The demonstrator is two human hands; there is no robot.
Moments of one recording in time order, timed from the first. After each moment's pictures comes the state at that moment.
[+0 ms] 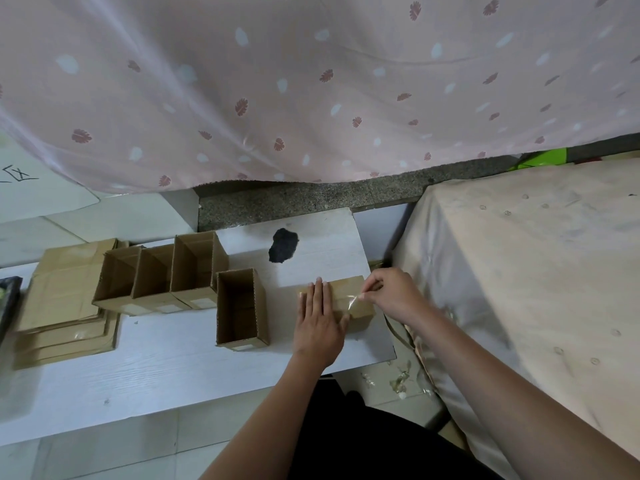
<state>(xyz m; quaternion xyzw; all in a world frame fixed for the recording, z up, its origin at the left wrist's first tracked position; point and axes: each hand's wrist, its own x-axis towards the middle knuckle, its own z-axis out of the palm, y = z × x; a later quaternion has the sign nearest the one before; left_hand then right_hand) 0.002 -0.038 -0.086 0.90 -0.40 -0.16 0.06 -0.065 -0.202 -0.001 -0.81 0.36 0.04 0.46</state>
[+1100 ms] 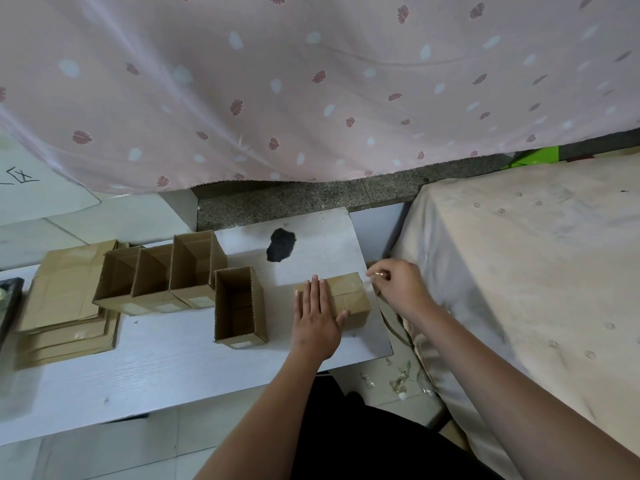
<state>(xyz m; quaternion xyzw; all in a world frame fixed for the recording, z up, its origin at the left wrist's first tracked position) 0.002 -0.040 -0.090 0.91 -0.38 -0.18 0.02 -0.079 -0.212 0.001 -0.85 0.34 -0.07 0.40</state>
